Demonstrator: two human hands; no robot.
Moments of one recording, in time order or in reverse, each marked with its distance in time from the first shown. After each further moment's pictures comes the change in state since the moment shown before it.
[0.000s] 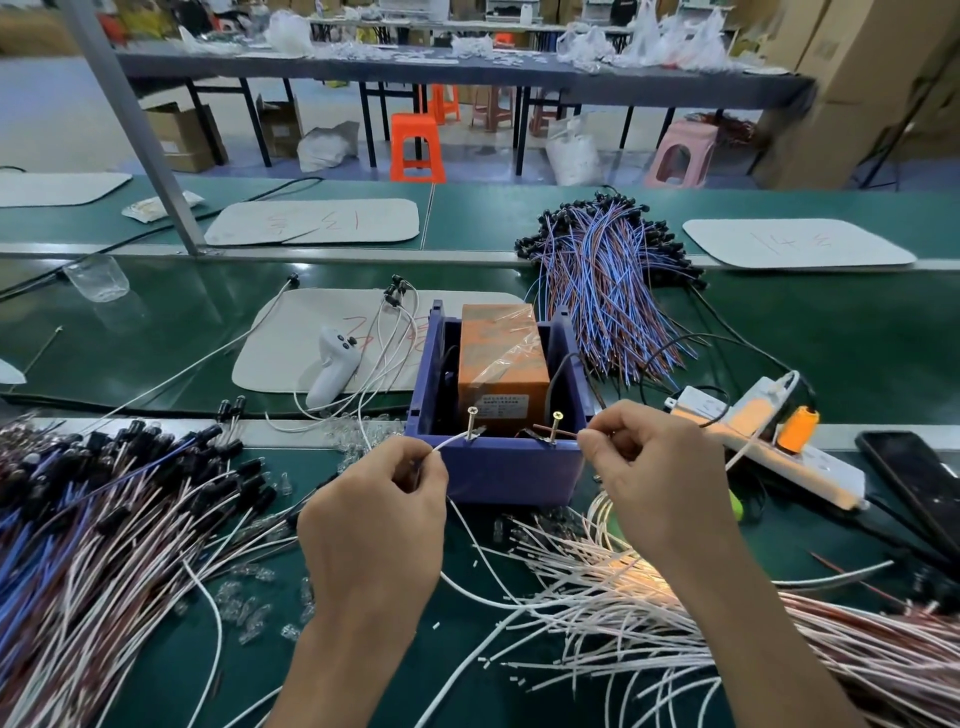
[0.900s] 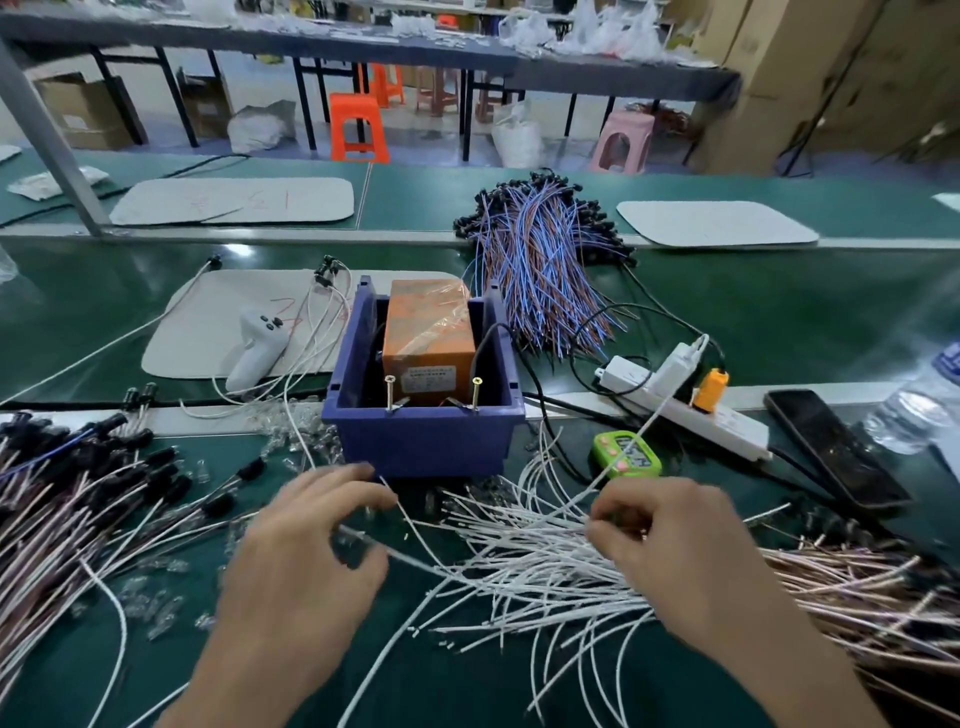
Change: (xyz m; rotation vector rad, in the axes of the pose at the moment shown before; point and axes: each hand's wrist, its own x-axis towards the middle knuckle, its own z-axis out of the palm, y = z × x) left_hand -0.033 -0.021 -0.020 -0.011 -0.513 0.079; right_hand -0.066 0.025 -0.070 -0.274 -0.345 0.164
